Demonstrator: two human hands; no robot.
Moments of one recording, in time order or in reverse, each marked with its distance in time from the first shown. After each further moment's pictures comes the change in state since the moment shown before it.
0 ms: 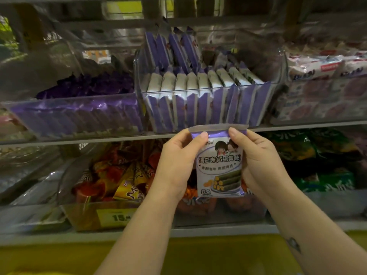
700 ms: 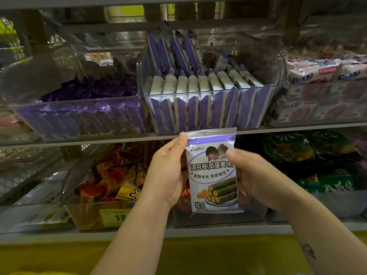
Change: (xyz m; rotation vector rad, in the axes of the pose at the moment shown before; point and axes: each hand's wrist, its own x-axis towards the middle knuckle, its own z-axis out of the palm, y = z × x) left_hand -0.011 0.008 -0.009 -0.194 0.104 -0.138; right_hand -0.013 -0.002 -0.022 -0.274 -0.433 0.316
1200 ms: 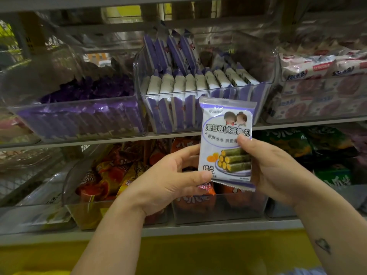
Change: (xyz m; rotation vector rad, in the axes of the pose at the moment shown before) left_hand -0.015 0.014 -0.025 0.300 -0.509 -0.196; right_hand -0.016 -0.022 -0.002 0.313 0.054 -0.024
